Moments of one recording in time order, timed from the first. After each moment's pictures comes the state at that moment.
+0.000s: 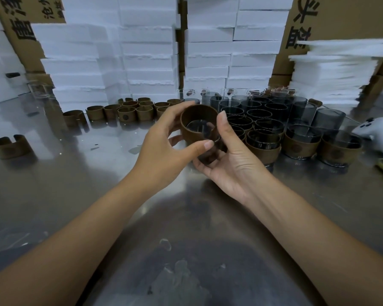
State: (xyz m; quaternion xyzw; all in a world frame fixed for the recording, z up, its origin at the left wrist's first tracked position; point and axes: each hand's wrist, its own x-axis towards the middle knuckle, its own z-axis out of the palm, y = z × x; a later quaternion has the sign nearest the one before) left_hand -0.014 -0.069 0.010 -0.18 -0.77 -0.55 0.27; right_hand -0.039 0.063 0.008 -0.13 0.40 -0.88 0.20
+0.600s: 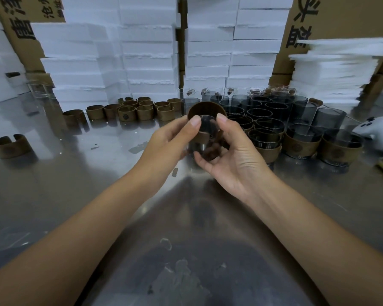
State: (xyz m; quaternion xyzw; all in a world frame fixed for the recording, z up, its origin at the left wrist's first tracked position) left_hand -0.016 -0.068 0.010 -0.13 -0.71 -0.68 0.12; right_hand -0.039 0.065 0.011 -0.11 0.39 -0.90 0.17
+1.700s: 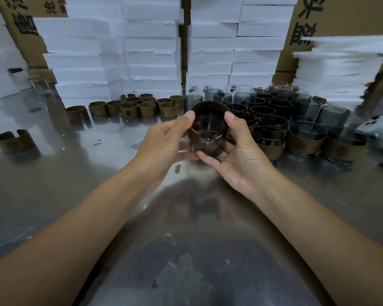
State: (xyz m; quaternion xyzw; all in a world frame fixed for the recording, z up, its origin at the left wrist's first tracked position) left_hand -0.013 -0.067 0.017 -0.07 -0.66 -0.74 0.10; right_hand -0.041 0.065 0.008 -0.08 0.43 -0.89 0.15
